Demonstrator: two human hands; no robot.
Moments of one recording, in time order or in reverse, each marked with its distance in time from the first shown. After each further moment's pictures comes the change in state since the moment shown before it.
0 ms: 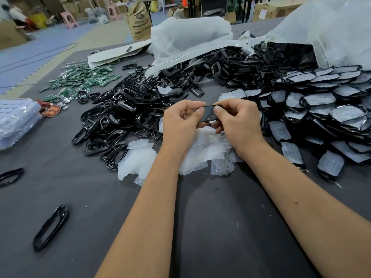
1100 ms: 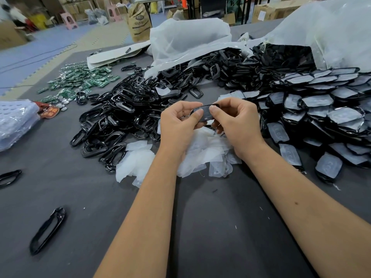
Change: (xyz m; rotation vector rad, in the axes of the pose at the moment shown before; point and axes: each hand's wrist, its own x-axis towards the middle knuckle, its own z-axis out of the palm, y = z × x) left_hand 0.000 0.002 -0.001 -0.048 0.017 -0.045; right_hand 0.004 0.005 -0.002 0.119 -0.009 -0.002
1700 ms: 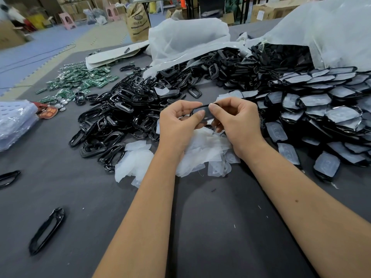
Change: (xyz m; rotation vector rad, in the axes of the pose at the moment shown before) left_hand -0.005 0.006 0.002 -0.009 -0.019 0.003; right_hand -0.001 -0.003 -0.001 0.065 0.015 0.024
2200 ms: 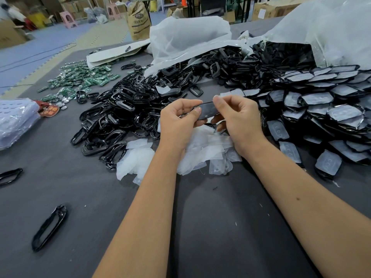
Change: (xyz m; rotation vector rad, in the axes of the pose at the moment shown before) left_hand 0.002 0.000 0.000 0.016 0.043 -0.040; right_hand 0.000 -0.002 0.000 0.032 -0.017 0.030
